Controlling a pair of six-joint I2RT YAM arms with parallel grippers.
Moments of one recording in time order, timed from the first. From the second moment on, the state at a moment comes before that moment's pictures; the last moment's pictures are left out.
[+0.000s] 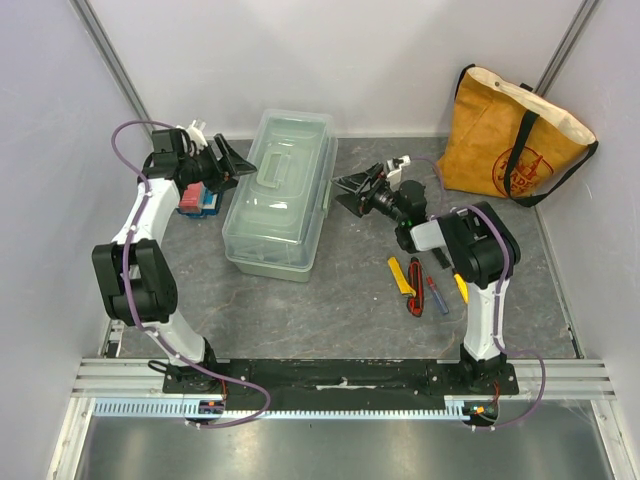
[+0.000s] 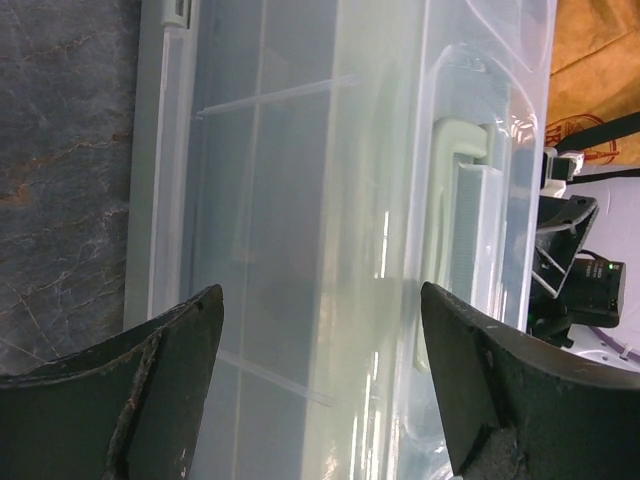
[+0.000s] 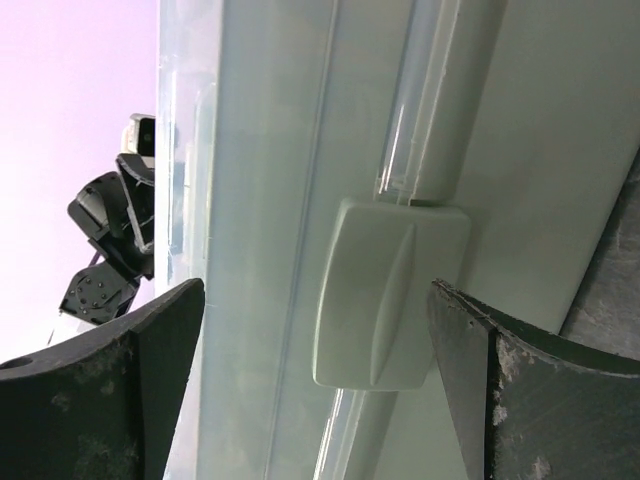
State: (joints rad) left arm 0.10 1.69 1.40 -0.39 0.69 -0.47; right arm 0.36 2.07 0.99 1.12 -0.52 1.35
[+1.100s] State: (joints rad) left arm 0.10 1.74 1.40 -0.36 0.76 -0.56; right arm 0.39 2.33 1.08 1.34 -0.64 1.52
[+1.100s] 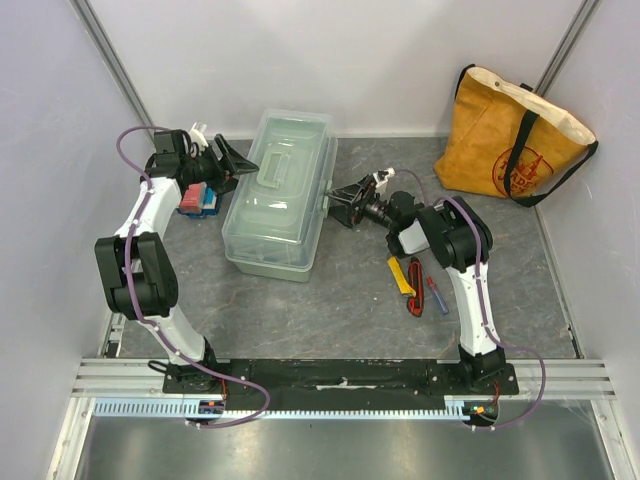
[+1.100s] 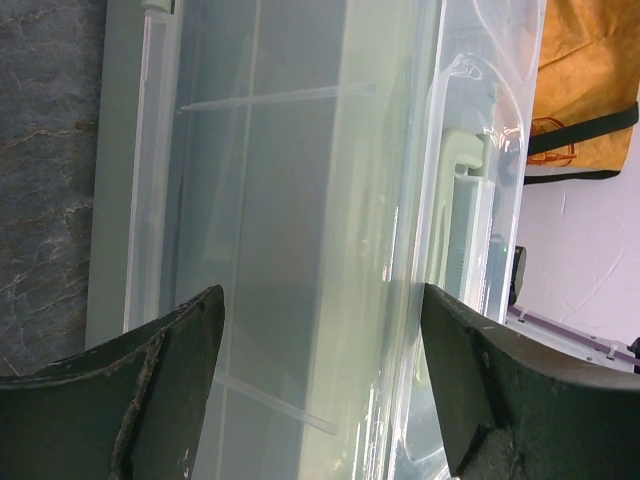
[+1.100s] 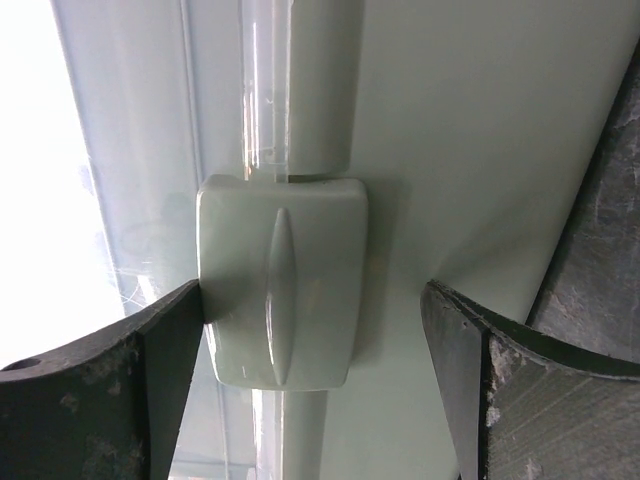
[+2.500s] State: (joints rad) left arm 0.04 1.74 1.42 -0.33 0.60 -0.54; right arm 0.39 2.19 1.09 1.08 -0.60 1.31
